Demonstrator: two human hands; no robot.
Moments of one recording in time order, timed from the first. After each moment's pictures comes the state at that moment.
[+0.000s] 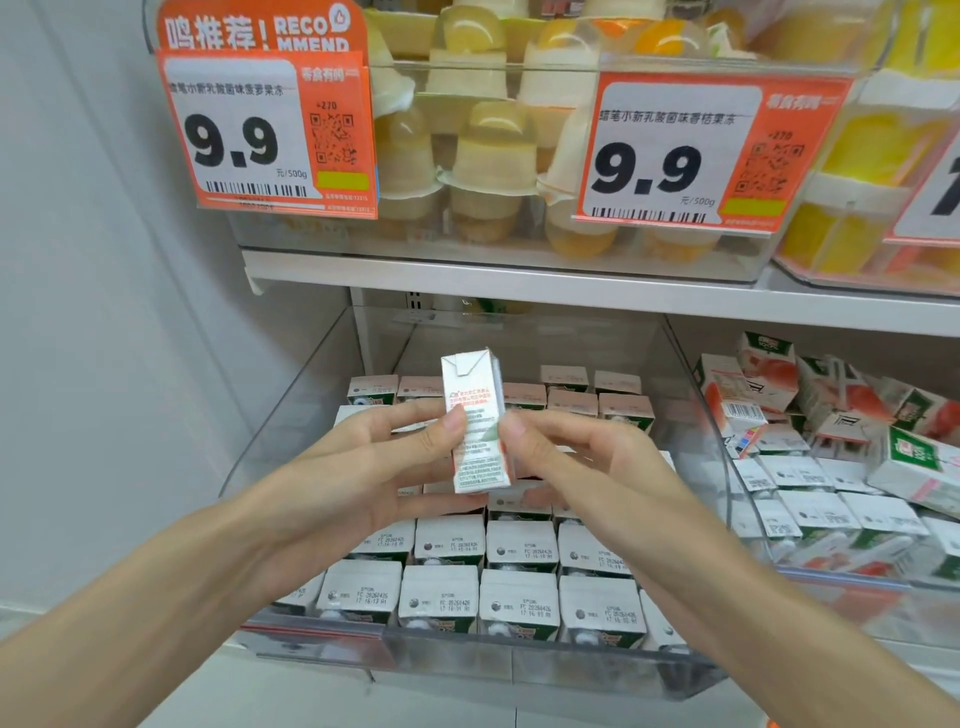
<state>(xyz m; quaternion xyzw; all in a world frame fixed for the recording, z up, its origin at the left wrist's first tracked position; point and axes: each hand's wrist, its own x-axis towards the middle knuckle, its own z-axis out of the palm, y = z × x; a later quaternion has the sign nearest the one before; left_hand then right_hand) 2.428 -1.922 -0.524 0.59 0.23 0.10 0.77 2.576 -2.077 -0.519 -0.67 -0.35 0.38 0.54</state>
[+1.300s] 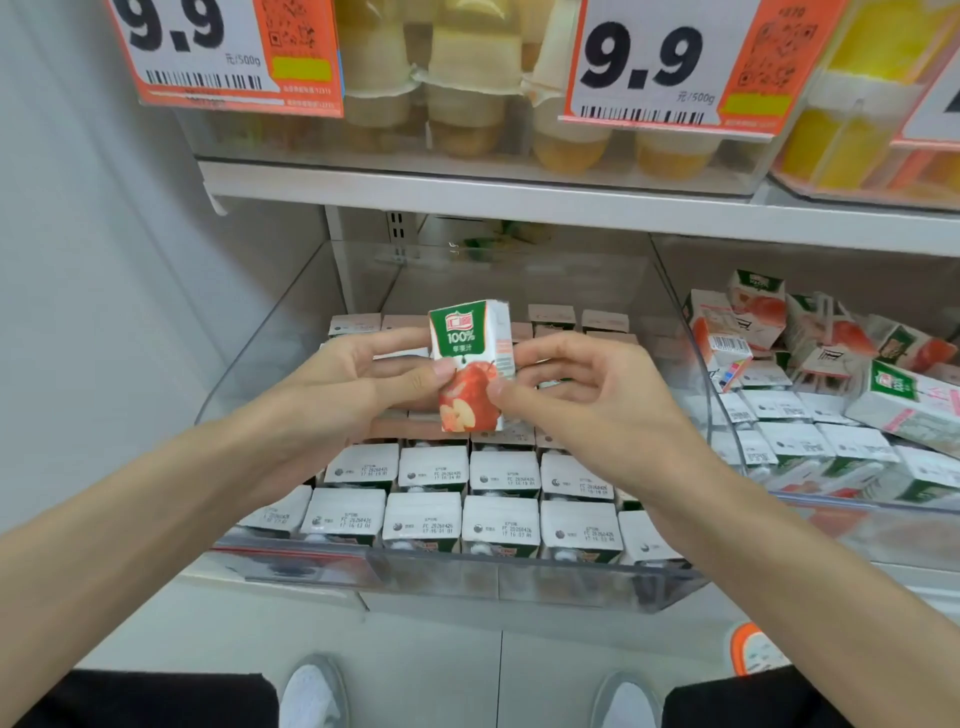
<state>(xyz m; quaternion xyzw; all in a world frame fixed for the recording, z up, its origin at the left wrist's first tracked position) 2.434 -1.916 -0.531 0.71 0.24 0.11 0.66 2.586 -2.077 -0.528 -0.72 -0.34 0.28 0.53</state>
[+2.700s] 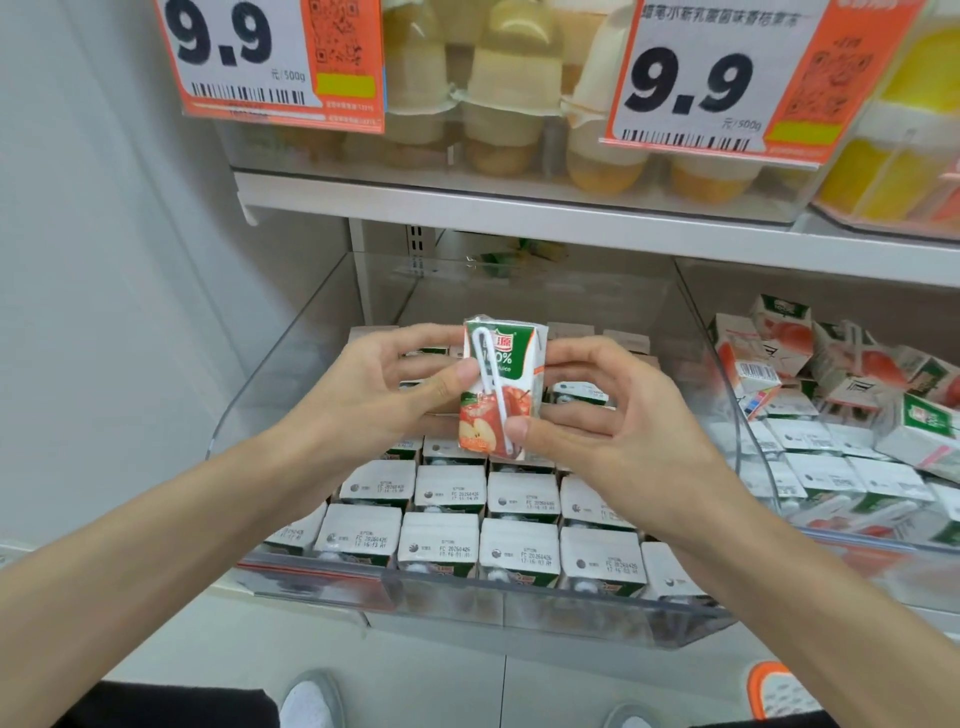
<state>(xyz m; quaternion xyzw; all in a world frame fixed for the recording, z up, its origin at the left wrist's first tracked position) 2.439 -1.916 -0.533 0.72 0.24 0.18 0.63 2.587 -2.077 -0.533 -0.67 -0.39 0.30 0.56</state>
